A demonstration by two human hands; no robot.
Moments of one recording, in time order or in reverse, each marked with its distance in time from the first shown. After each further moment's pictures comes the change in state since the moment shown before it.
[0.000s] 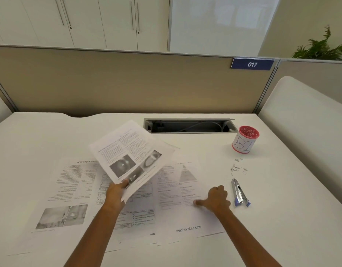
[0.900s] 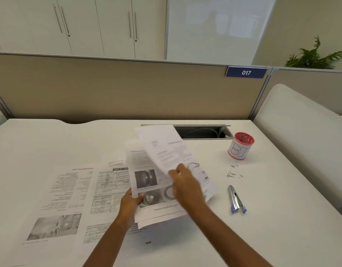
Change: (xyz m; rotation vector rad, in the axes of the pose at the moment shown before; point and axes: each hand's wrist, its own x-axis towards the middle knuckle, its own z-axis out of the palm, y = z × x) left_hand -0.026 -0.030 0.034 0.247 -0.156 0.118; right_hand -0.052 -0.078 -0.033 0.022 0.594 -0.737
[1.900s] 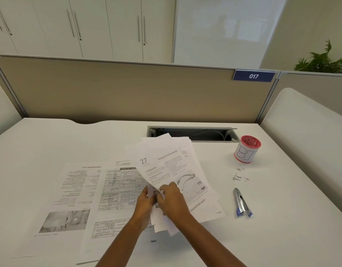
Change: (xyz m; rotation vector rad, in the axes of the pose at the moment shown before) left_hand -0.021 0.003 0.024 -0.006 -0.110 0.069; right_hand -0.010 -0.042 0.030 0.381 -0.310 0.291
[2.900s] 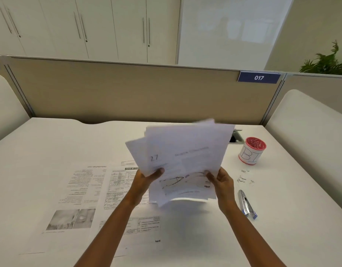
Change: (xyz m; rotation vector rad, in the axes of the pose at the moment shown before) left_hand 0.009 0.068 -0.014 0.111 -0.153 0.309; right_hand 0.012 0.075 -0.076 0.944 0.365 0.001
